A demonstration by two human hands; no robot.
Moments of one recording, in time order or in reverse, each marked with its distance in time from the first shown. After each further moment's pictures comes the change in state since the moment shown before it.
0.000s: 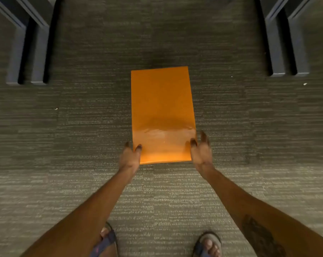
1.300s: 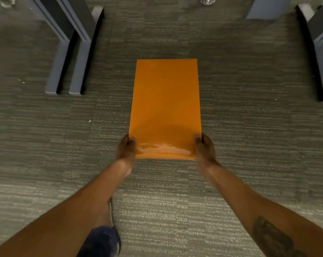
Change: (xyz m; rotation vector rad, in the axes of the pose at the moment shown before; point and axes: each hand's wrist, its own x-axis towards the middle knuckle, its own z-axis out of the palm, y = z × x) left_hand 0.136 -0.029 -0.127 -0.449 0.103 0.041; right_hand 0.045 -0.104 0.141 0.500 -0.067 0.060
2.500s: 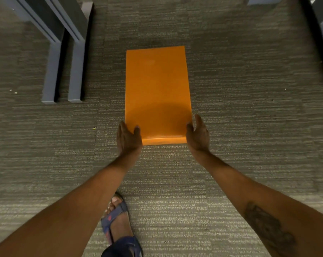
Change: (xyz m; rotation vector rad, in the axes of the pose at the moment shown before) left_hand 0.055 0.044 -0.031 0.461 0.127 0.171; right_hand 0.006 -0.039 0.084 -0.479 0.100 -0.279
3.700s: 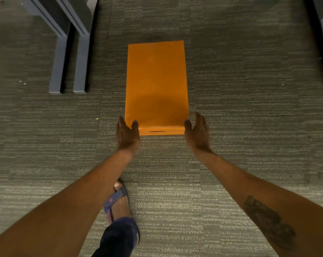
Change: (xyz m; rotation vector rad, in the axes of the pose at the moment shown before) left_hand -0.042 -0.004 -0.012 -0.110 -0.012 -0.012; right_hand -0.029 0.007 -0.027 -0.061 -0.081 -0.036
